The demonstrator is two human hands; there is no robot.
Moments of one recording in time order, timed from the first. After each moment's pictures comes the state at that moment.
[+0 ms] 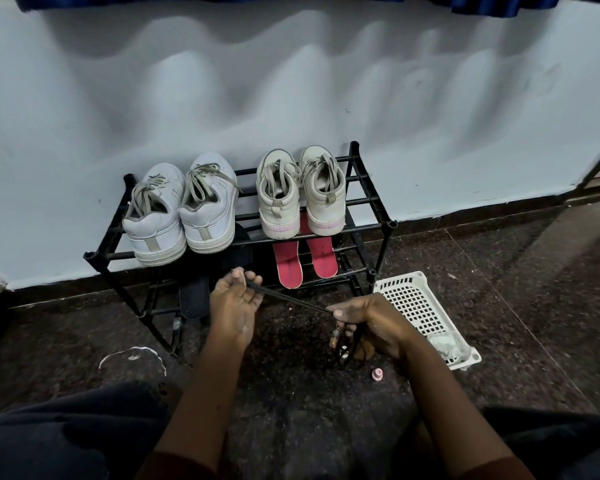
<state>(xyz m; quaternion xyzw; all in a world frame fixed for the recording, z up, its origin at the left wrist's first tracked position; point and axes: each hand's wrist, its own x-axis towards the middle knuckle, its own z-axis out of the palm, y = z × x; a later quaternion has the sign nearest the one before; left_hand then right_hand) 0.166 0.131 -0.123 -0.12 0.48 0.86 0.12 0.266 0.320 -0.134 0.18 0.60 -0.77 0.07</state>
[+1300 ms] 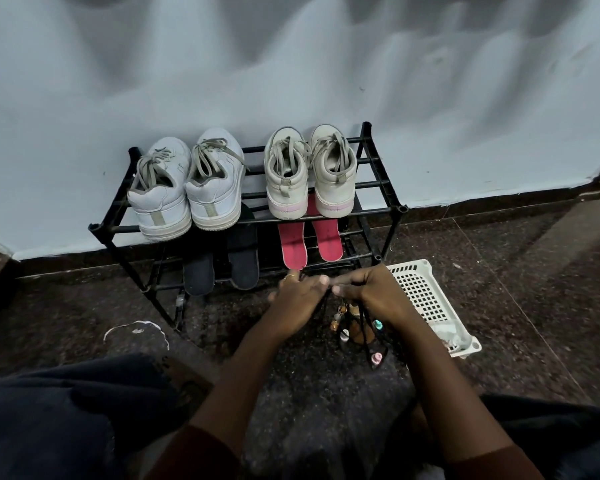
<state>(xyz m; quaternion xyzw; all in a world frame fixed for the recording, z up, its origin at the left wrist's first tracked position) 0.203 0.167 -0.130 0.20 0.89 0.32 0.24 0.258 0.318 -0.120 0.13 0.80 -0.59 0.00</state>
